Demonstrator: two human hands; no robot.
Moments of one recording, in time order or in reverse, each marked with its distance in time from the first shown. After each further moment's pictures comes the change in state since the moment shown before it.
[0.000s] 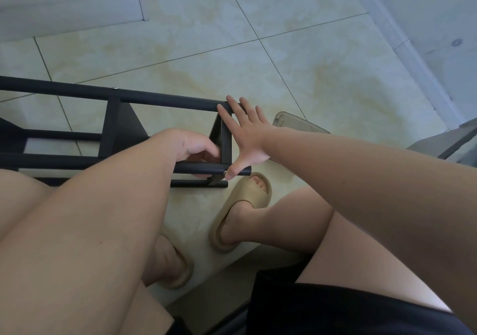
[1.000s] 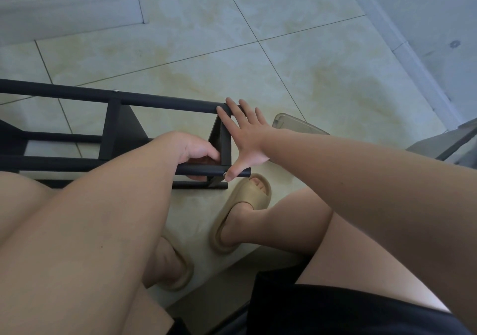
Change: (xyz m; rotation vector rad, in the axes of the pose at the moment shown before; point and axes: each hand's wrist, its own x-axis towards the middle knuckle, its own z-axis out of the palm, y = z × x) left_hand 0.008 -0.002 0.001 0.064 0.056 -0.094; right_hand -0.002 -0.001 -0.002 -0.004 0.005 0.004
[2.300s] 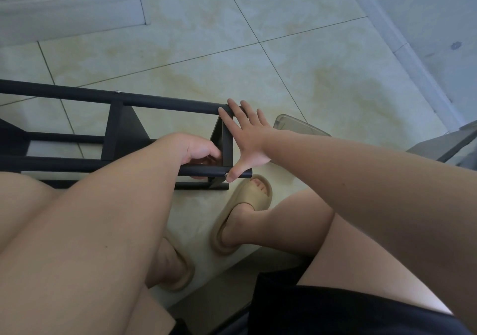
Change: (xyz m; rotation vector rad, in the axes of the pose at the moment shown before) left_hand -0.003 0.003 0.002 0.017 0.046 0.037; right_hand 0.001 0.001 0.001 0.021 -0.011 -0.003
